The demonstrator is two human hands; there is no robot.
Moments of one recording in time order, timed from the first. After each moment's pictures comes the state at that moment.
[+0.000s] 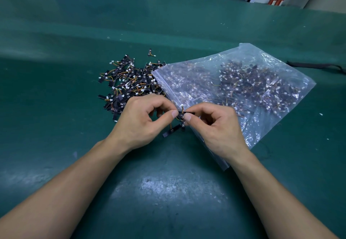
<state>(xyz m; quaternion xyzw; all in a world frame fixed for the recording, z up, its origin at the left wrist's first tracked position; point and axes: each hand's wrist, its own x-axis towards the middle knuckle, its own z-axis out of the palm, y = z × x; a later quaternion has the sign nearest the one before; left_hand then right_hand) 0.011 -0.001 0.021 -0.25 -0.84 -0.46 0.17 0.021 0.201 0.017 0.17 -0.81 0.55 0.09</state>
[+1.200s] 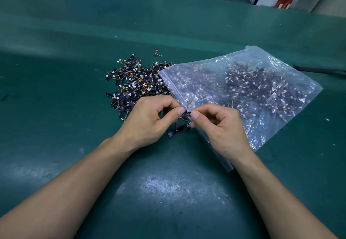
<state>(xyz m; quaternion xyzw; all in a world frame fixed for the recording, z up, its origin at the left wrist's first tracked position) 0.009 0.001 0.017 -0.23 -0.85 -0.46 0.15 0.021 0.196 0.019 0.14 -0.80 0.57 0.07</state>
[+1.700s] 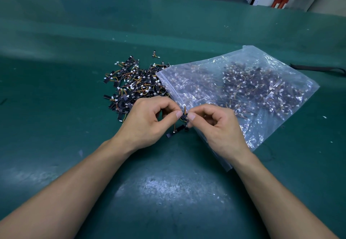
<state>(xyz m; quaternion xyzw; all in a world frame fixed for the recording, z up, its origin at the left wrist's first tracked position) 0.010 0.001 0.017 -0.23 -0.84 -0.47 0.14 0.022 0.197 0.019 0.14 -0.81 0.57 0.06</state>
